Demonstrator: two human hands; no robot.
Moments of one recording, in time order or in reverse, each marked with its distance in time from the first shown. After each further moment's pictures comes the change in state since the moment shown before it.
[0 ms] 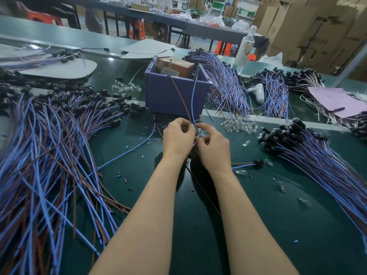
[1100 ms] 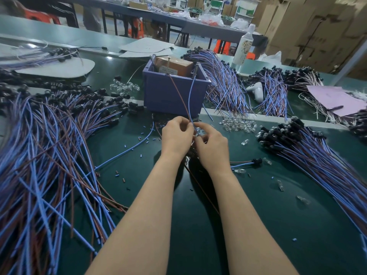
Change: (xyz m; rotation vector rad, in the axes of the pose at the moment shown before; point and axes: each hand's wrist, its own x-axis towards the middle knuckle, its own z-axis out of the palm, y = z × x) left_hand 0.003 -0.001 0.000 0.035 -0.009 0.021; right_hand -0.003 -0.005 -0.002 -0.001 -0.004 -0.017
